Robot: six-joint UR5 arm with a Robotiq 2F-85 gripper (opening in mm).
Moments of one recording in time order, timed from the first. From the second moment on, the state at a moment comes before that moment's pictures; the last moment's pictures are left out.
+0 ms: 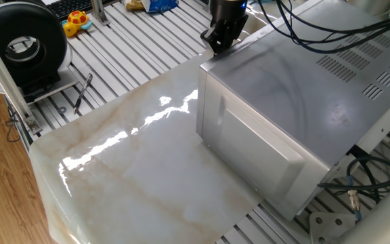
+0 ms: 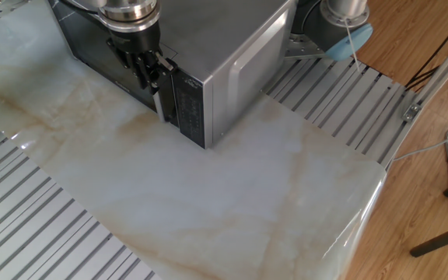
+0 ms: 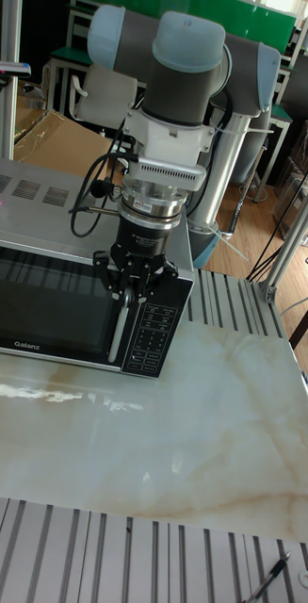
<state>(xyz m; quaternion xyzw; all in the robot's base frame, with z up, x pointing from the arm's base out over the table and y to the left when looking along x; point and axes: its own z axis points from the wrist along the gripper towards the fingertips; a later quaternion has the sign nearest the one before) 0.521 -0.037 0.204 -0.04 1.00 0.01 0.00</state>
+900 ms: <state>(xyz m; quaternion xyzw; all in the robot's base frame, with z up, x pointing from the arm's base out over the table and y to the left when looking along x) 0.520 -0.038 0.202 -0.04 1.00 0.00 0.00</state>
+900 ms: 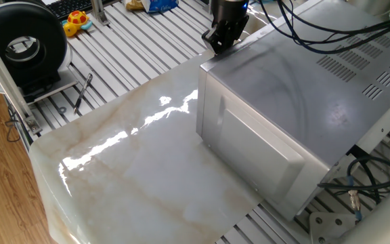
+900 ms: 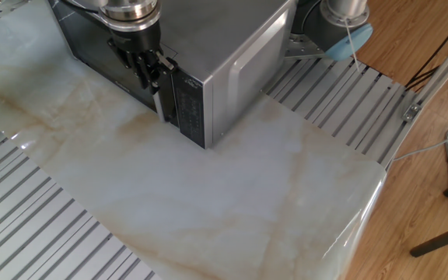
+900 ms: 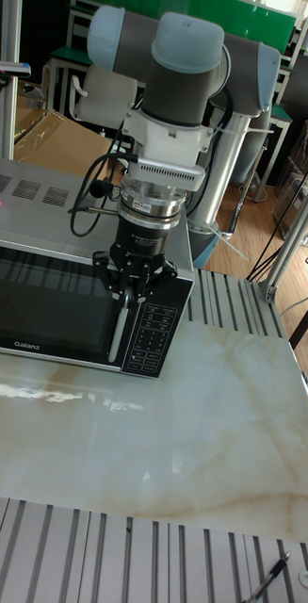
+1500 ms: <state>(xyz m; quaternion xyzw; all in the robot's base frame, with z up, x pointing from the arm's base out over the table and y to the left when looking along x) 0.520 -0.039 0.201 -0.03 1.00 0.00 0.00</state>
